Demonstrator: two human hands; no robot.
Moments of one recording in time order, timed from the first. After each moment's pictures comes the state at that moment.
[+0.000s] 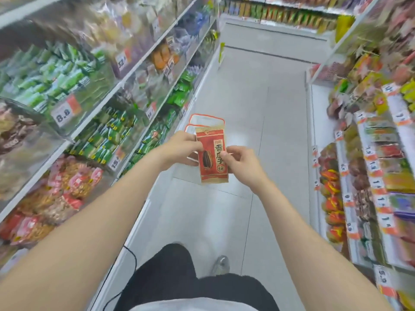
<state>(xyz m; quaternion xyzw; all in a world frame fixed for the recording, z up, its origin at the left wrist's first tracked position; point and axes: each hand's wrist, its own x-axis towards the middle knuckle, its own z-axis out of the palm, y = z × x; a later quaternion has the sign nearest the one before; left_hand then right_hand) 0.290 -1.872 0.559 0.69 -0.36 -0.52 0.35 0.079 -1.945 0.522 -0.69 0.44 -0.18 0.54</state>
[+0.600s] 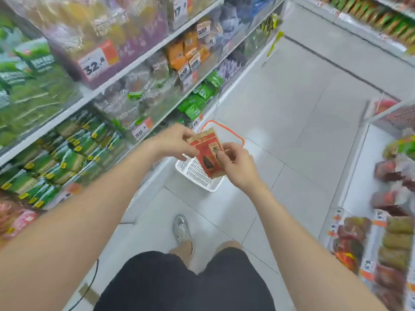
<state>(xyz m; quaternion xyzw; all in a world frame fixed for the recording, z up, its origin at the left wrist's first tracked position) 0.511 -2.181 0.462 0.77 -0.32 -0.46 0.31 0.313 -2.304 0.438 -0.80 0.38 -0.07 0.47</state>
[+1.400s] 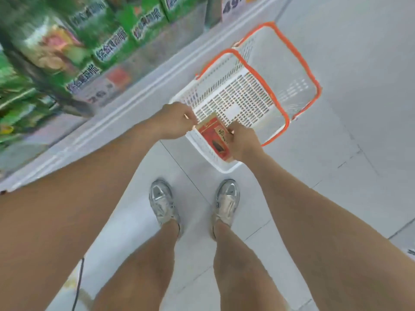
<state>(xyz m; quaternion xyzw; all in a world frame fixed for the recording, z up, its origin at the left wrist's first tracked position) 0.569 -2.285 -0.062 0.84 -0.13 -0.47 0.24 0.433 -2.466 -0.106 -0.87 0.28 0.28 0.29</state>
